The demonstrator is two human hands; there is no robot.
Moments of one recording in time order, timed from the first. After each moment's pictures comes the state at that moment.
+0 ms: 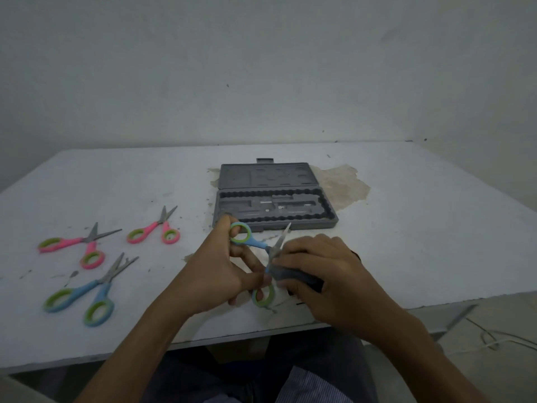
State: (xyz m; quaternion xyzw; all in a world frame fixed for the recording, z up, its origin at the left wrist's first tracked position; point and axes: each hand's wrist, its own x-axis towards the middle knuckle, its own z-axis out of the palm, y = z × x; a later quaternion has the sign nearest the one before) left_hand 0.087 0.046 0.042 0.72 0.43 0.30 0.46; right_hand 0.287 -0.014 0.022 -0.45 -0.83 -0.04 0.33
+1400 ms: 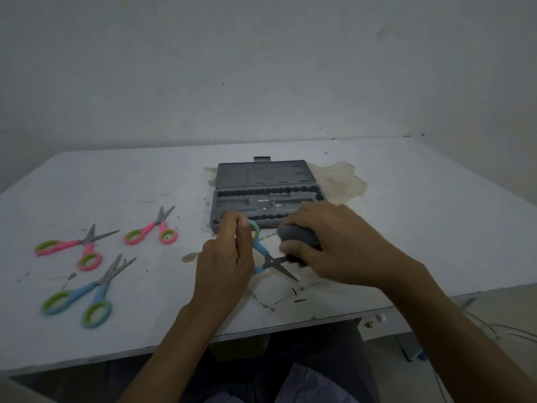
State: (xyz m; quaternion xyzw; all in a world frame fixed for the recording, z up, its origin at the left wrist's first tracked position) left_hand 0.115 0.057 0.007 0.73 0.38 0.55 0.13; right_hand 0.298 0.014 0.069 -0.52 -0.83 -0.02 0.19
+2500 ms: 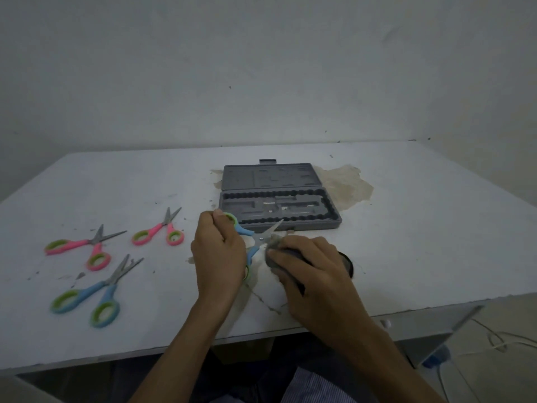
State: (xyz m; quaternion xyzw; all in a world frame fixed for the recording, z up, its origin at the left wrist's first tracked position) left_hand 0.120 0.062 0.025 0.54 0.56 0.58 0.24; right_hand 0.254 -0.006 0.000 -0.49 -0.75 -0.14 0.41
